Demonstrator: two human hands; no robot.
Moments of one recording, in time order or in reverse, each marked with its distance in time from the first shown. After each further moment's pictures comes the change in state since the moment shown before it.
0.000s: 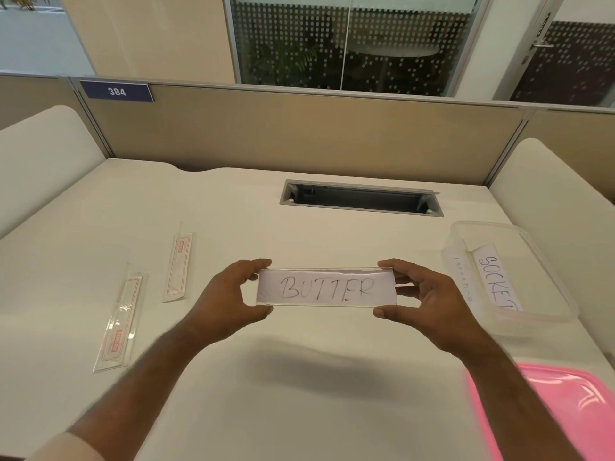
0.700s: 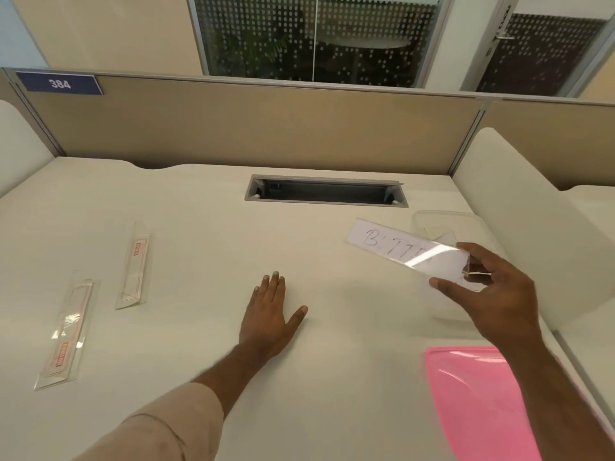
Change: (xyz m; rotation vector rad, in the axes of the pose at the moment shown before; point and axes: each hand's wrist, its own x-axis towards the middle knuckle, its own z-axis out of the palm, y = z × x) left_hand 0.035 -0.027 0.180 0.485 -0.096 -0.028; right_hand -0.039 0.024 -0.112 -0.414 0.556 0.017
